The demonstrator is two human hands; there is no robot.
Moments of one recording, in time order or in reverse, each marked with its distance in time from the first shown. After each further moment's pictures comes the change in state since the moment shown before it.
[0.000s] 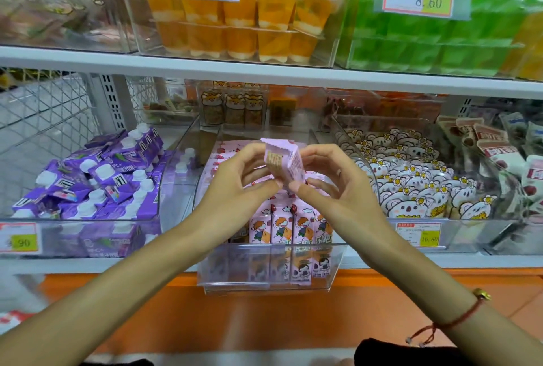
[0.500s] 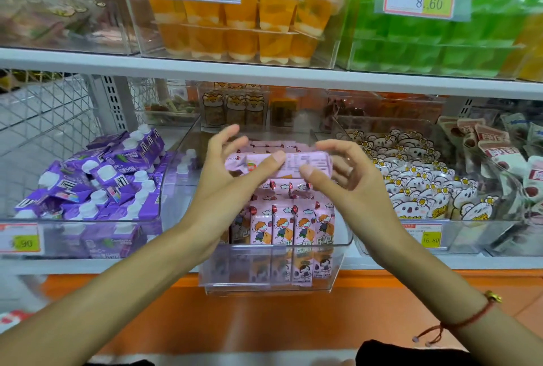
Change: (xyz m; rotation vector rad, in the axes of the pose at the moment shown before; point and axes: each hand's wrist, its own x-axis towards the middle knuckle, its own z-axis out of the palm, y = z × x) left_hand -0.002 0.002 -0.002 -0.144 0.265 -0.138; right_hand 0.000 -0.003 -0.006 0.075 0.134 0.102
